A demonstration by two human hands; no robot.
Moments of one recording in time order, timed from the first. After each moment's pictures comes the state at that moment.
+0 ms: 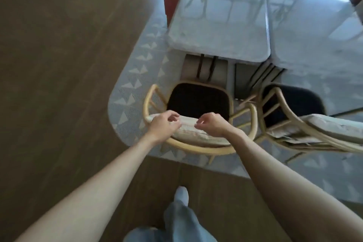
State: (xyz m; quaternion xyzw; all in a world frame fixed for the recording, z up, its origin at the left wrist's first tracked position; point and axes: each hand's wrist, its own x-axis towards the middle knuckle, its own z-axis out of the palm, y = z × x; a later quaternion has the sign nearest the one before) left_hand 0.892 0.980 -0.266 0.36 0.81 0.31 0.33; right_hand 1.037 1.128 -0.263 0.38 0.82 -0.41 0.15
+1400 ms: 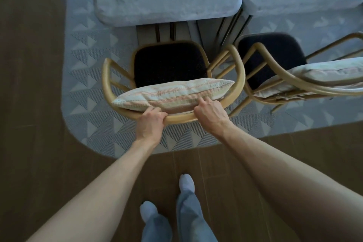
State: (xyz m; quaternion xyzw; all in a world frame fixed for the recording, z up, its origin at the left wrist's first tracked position) left_hand 0.850 1.082 -0.372 0.60 0.78 0.01 0.16; right_hand 1.014 1.180 -0.355 0.38 0.91 -0.03 0.18
